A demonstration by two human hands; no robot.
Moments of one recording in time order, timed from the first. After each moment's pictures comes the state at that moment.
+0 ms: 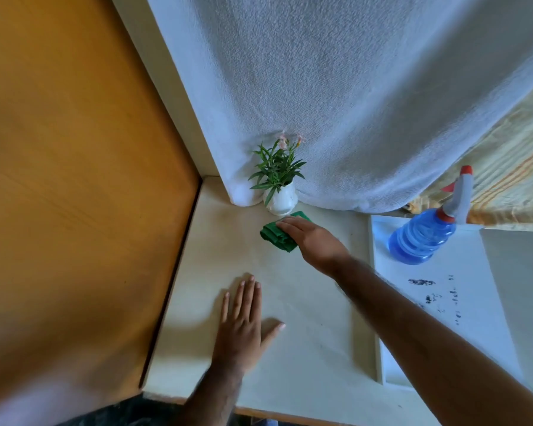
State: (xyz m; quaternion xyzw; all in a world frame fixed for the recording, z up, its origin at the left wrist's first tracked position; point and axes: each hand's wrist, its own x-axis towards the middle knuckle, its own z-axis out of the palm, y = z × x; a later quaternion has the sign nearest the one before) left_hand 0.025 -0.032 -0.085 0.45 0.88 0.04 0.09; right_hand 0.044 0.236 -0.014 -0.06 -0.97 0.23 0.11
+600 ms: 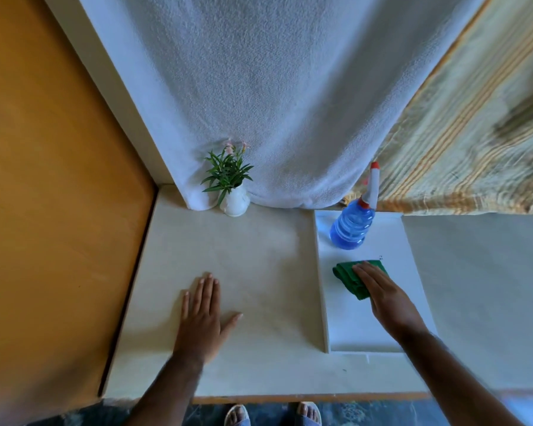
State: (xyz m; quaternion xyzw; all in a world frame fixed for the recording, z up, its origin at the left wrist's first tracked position) left_hand 0.024 -0.030 -0.079 0.45 0.88 0.02 0.15; right_hand 0.311 0.269 -0.020 -0.27 -0.94 0.12 0.15
